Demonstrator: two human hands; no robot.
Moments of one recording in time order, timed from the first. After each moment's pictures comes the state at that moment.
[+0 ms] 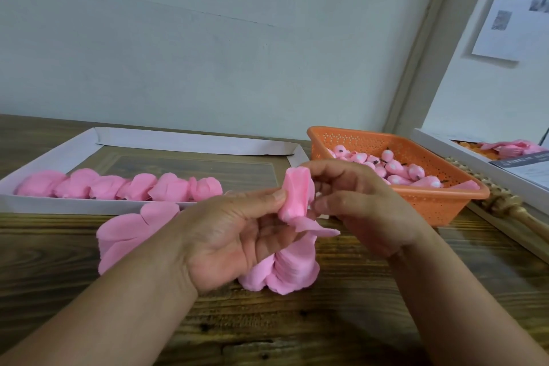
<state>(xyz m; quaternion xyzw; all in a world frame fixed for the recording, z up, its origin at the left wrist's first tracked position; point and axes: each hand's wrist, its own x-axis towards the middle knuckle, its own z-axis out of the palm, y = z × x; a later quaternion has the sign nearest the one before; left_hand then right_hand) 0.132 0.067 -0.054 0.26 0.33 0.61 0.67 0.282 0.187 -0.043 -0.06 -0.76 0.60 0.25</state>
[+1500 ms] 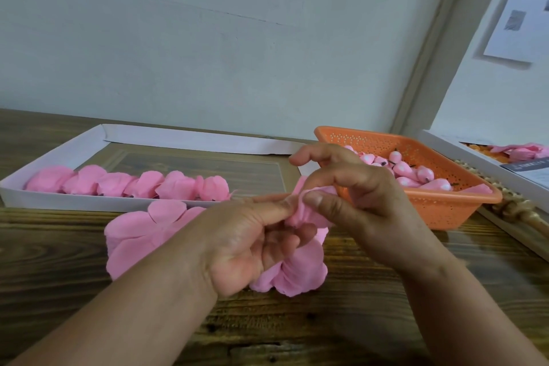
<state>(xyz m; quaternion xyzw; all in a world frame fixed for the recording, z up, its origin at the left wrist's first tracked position) 0.142 0.068 -0.055 0.24 0.41 0.62 0.62 0.279 0.171 -0.039 -0.05 -0.89 0.30 0.33</state>
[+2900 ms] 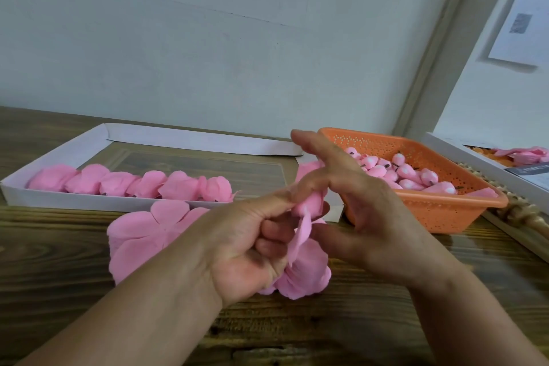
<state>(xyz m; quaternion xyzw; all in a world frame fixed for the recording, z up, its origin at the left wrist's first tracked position) 0.146 0.059 -0.045 0.19 0.33 0.64 0.67 0.278 0.160 -0.033 -0.02 -0.93 0.24 0.28</state>
